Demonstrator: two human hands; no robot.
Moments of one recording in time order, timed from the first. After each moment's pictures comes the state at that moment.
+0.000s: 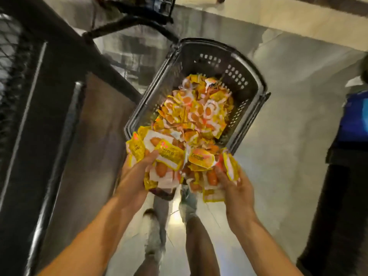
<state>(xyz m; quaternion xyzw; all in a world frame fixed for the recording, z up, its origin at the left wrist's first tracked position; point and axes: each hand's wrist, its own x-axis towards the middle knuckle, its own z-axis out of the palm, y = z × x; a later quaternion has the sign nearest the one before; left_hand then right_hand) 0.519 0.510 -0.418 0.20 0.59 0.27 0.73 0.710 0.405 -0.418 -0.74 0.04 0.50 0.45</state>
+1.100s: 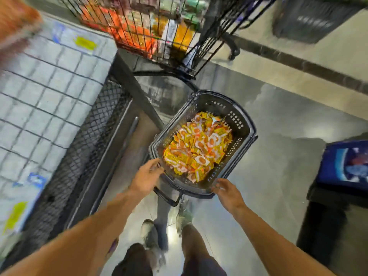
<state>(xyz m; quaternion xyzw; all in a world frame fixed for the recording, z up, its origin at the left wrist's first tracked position) 0.490 0.536 -0.325 0.37 0.71 0.11 0.59 0.736 0.445 -0.345 -0.78 -0.20 0.59 0.10</state>
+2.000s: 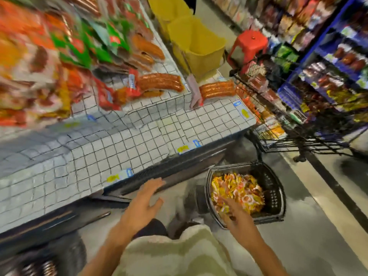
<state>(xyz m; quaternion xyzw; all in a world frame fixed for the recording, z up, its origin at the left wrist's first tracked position) 0.354 0.265 -0.045 0.47 0.78 0.26 0.34 0.655 0.406 -0.082 -0.47 -0.72 0.50 0.01</state>
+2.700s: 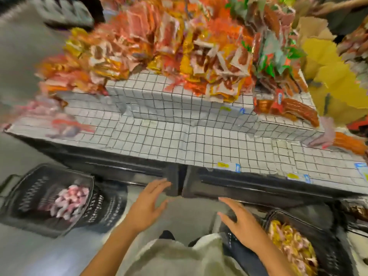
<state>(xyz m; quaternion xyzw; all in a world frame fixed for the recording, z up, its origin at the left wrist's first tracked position) 0.247 -0.061 -0.048 0.32 0.86 0.34 0.20 0.418 0.225 -0.031 -0.20 -0.88 0.39 -0.16</state>
